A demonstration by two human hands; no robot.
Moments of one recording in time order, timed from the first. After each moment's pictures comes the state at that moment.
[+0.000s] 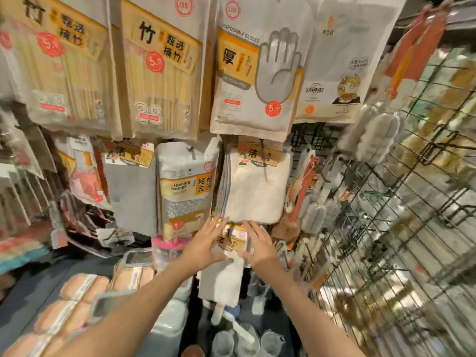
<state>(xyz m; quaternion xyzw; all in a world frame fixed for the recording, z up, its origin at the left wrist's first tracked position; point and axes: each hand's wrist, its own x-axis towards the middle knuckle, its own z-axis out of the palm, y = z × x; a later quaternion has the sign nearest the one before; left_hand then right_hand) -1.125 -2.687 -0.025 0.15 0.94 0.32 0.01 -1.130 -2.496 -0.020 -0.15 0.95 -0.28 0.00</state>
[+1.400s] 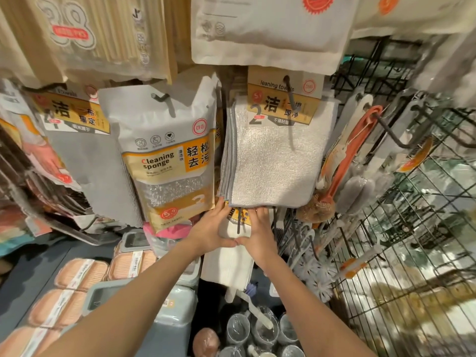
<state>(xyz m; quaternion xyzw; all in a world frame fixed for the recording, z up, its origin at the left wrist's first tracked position) -1.217 -2.692 -0.107 0.13 0.94 0.31 0.07 -1.217 -2.534 -0.122 -0.11 0.93 -0.36 -0.03</state>
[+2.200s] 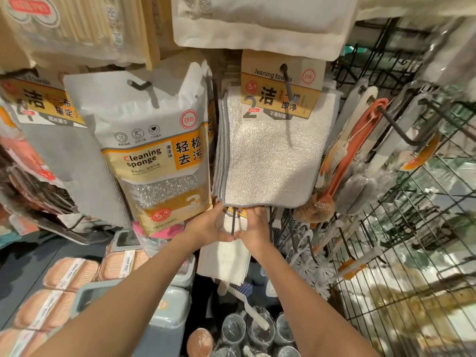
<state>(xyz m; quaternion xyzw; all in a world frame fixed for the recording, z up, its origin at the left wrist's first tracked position) -1.235 -2.682 -0.110 0.07 0.93 0.33 0.12 -1.241 -2.534 -0.130 -0.07 0.92 -0.38 0.00</state>
